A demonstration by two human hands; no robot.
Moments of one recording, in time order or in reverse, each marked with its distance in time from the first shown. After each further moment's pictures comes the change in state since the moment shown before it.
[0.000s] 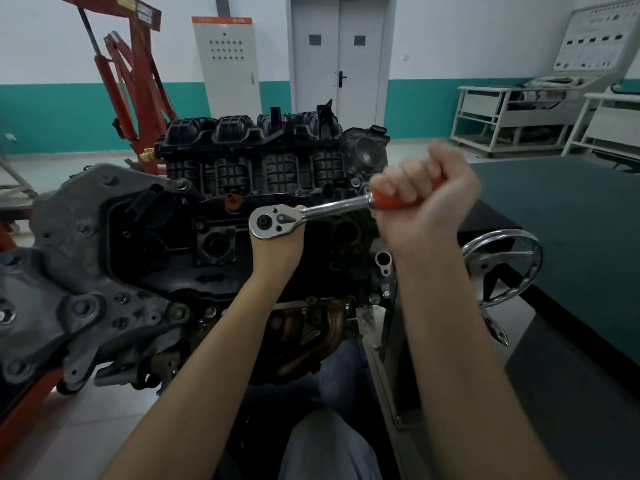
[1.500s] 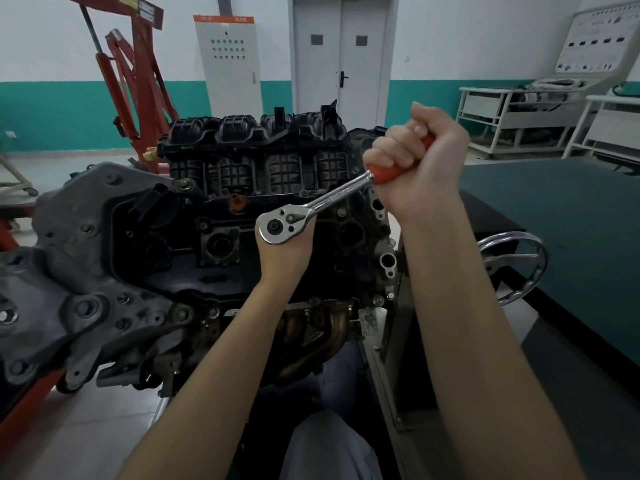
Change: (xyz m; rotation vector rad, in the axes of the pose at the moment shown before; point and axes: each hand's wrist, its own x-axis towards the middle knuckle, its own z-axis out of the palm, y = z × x) left_hand -0.005 0.009 0.006 -0.160 0.011 0.015; right_hand 0.026 0.000 0.023 -0.091 -0.034 0.113
